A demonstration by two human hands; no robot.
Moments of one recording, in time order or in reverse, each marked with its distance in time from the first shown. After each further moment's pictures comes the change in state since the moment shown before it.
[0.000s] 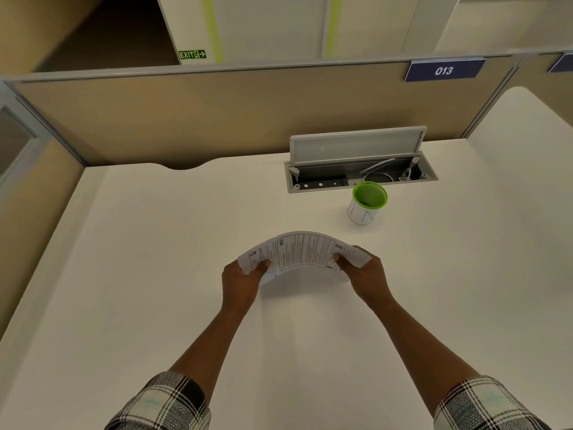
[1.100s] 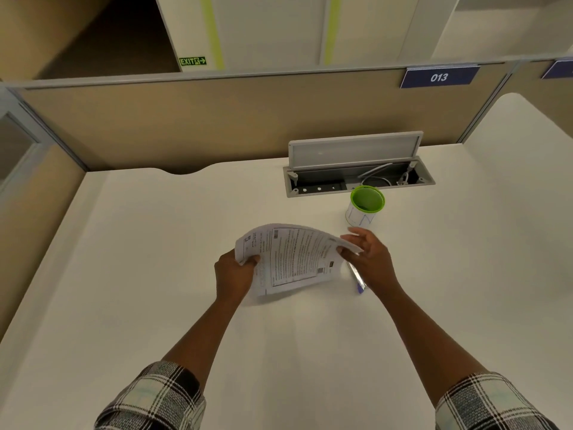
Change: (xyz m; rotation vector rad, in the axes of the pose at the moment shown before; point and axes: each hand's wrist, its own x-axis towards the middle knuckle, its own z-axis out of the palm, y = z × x) left_hand 0.021 0.016 -0.004 0.303 0.065 0.041; right_hand 0.019 -0.029 -0.017 -0.155 0.011 -0.021
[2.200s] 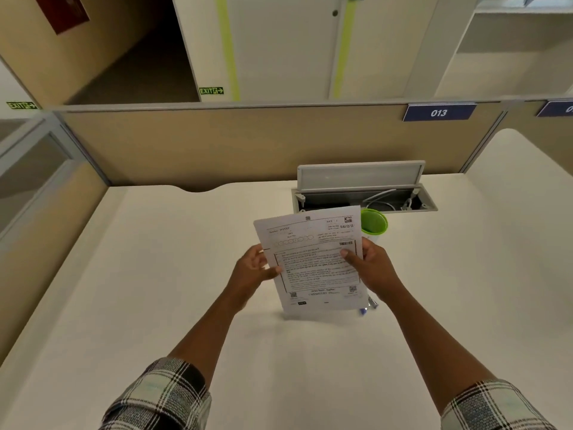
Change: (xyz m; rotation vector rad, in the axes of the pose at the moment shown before) left_hand 0.004 0.035 -0.013 -0.441 -0.429 -0.091; right_hand 0.010 -0.042 -0.005 0.048 -0.190 -0.075
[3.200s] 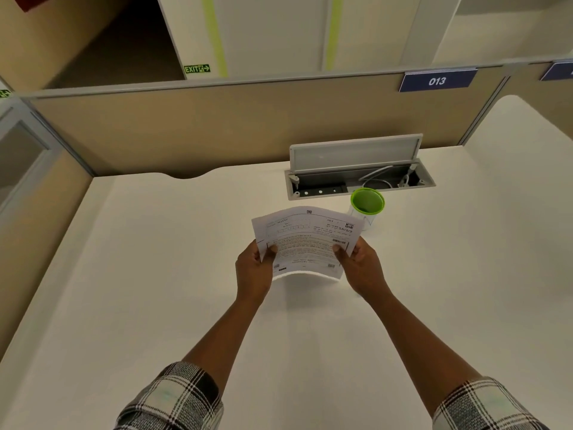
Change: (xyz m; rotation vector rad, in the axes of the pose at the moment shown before) left_hand -0.006 -0.023 0.040 0.190 0.337 0.289; right_hand -0.020 0.033 0.028 -0.044 0.179 -0.020
